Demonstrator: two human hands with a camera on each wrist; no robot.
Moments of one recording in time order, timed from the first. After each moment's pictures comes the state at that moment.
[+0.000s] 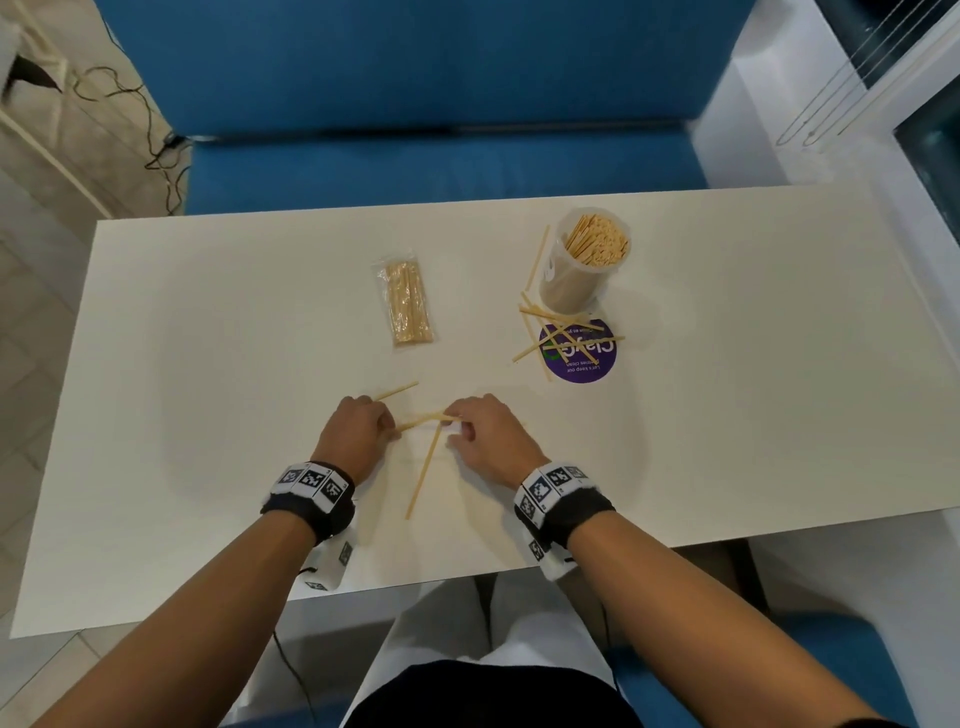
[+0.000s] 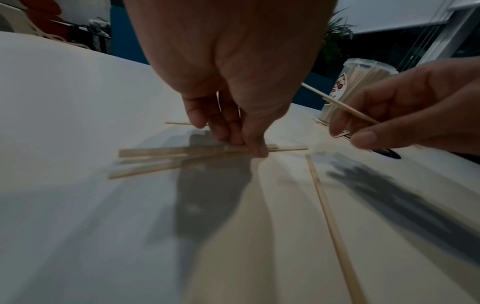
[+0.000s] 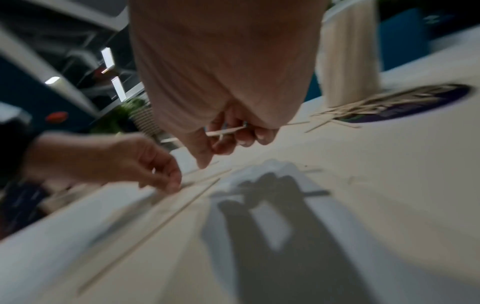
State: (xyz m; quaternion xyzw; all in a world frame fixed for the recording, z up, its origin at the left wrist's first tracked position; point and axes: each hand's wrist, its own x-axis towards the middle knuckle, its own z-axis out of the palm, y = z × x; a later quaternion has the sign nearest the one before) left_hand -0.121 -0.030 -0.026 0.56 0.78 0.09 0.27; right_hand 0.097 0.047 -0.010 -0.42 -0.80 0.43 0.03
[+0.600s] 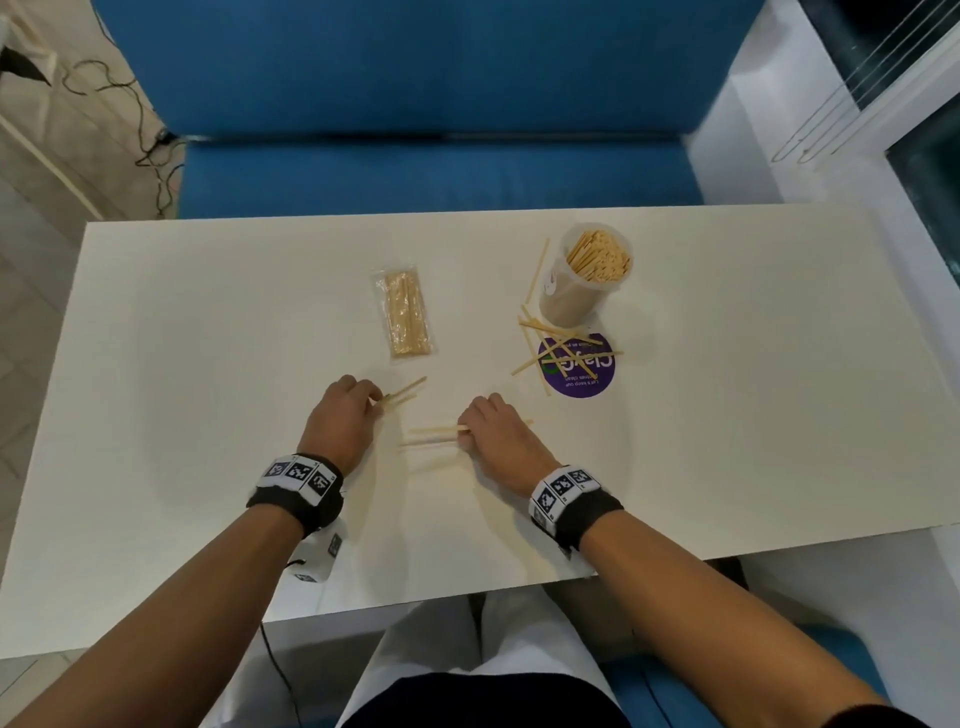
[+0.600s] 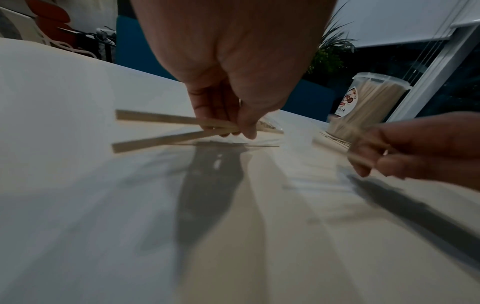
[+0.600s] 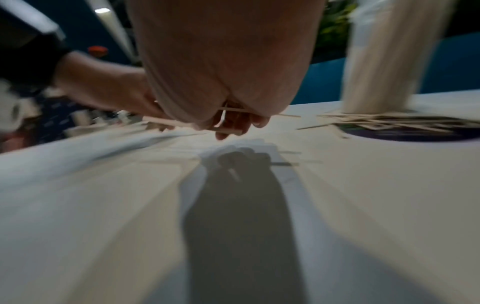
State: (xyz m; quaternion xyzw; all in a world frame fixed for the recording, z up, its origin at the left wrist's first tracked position) left_hand -0.142 -0.011 -0.020 0.54 0.80 0.15 0.24; right_hand 0.106 0.065 -0.030 -0.33 -0.92 0.24 0.01
